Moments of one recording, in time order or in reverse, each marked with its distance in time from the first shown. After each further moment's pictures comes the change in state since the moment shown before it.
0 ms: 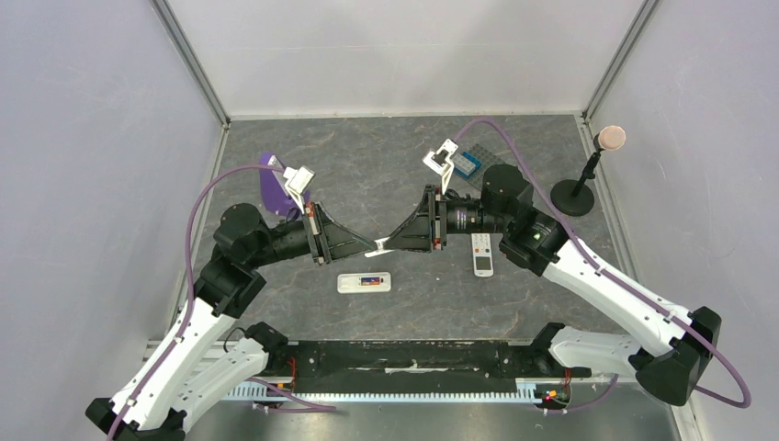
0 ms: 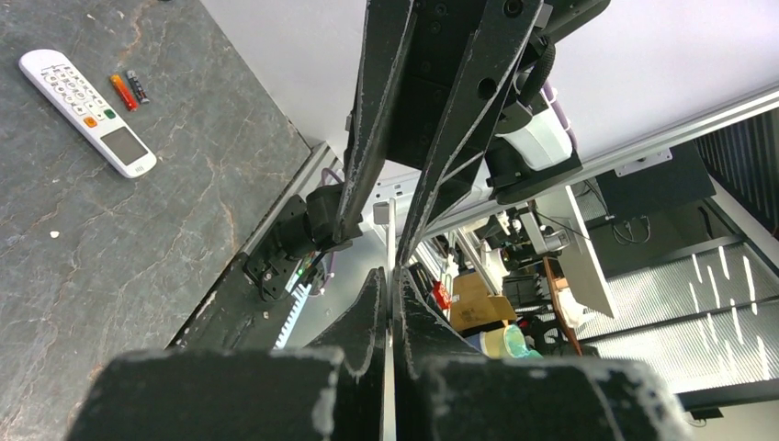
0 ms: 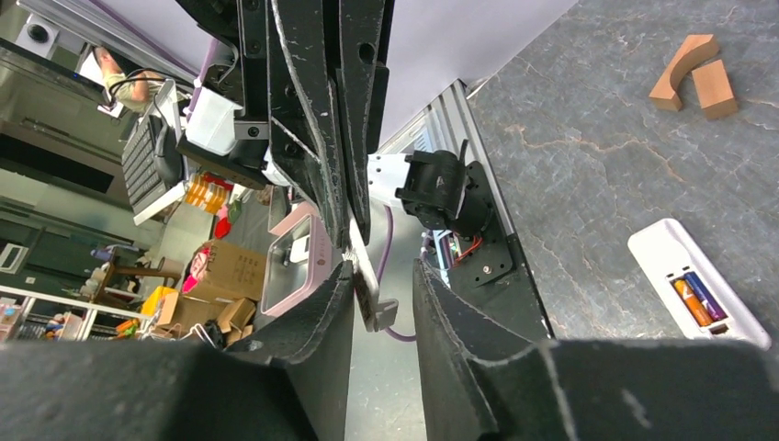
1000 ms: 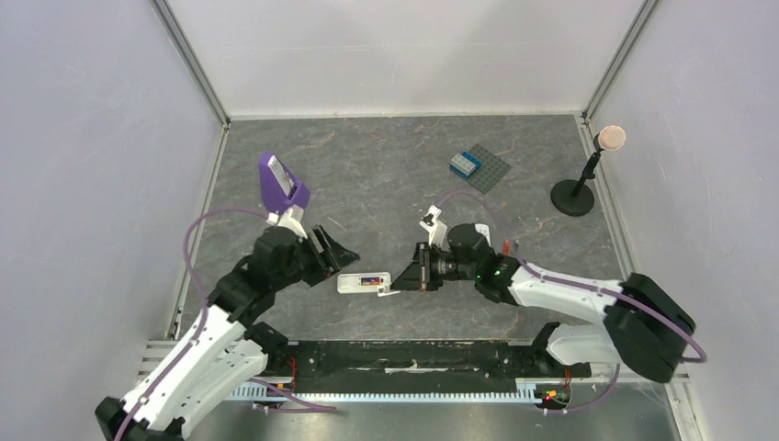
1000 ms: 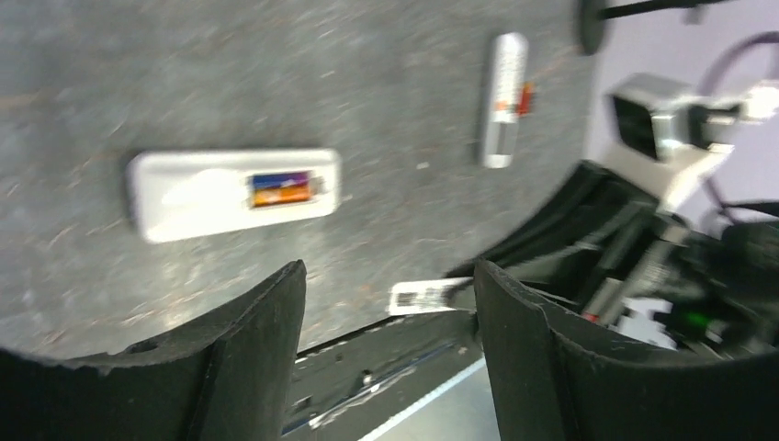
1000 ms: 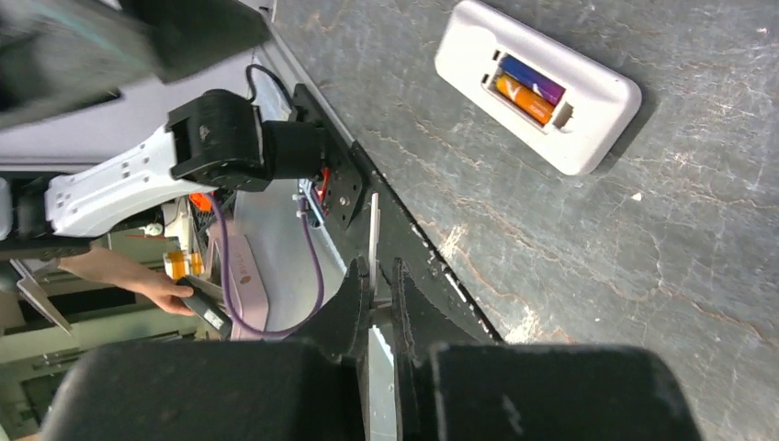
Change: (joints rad) left arm 0.000 -0.089 -0.193 -0.428 -0.592 0.039; right arm 0.061 0.099 -0.534 0.286 0.257 0.168
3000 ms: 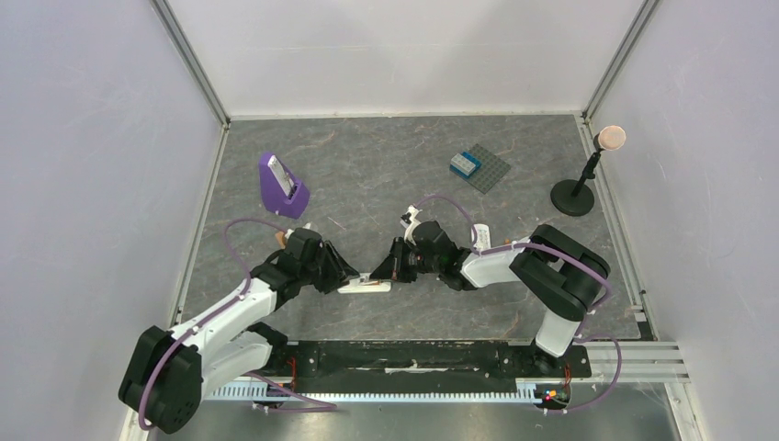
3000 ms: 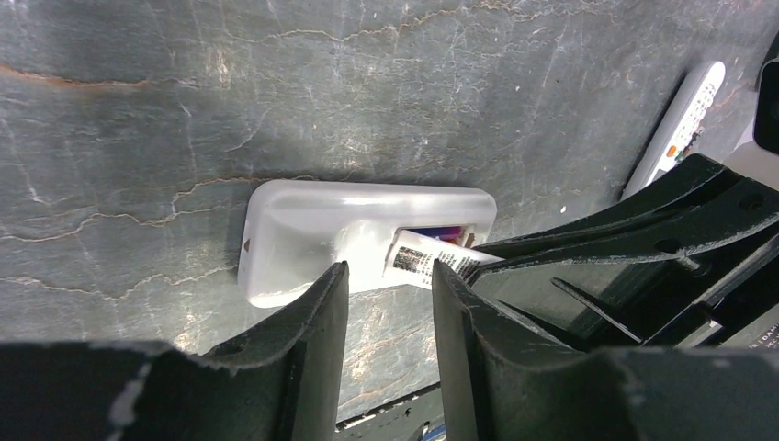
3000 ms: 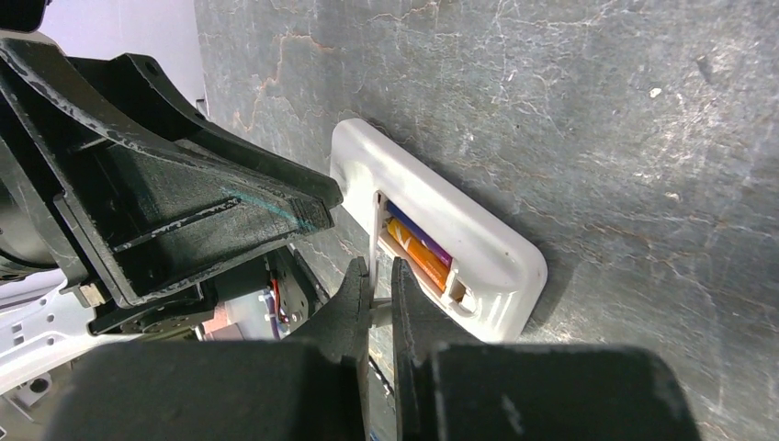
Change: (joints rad) left arm 0.064 0.375 -0.254 0.286 0.022 -0.057; right arm 0.028 0.531 0.137 0.293 0.127 0.146
